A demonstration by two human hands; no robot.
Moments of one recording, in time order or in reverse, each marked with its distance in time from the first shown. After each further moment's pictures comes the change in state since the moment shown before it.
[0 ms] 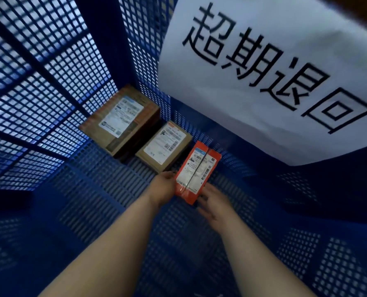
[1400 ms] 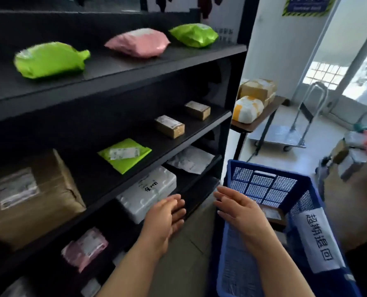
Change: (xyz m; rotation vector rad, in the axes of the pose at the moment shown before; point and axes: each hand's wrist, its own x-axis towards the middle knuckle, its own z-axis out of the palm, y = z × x) left_hand -0.998 -0.107 0.075 -1.366 0.946 0.409; right_hand -0.897 0.060 -0.131 -0.845 -1.080 -0.682
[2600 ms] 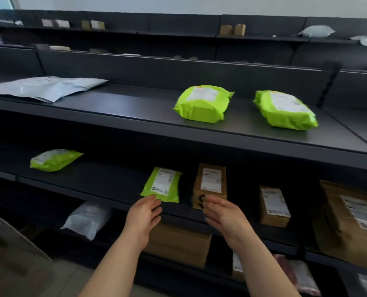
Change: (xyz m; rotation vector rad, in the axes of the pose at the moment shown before) left_hand -0.375 0.009 -0.660 -0.502 0.951 0.378; right_hand -0.329 0.104 0.642 -0.302 -1.058 0.187
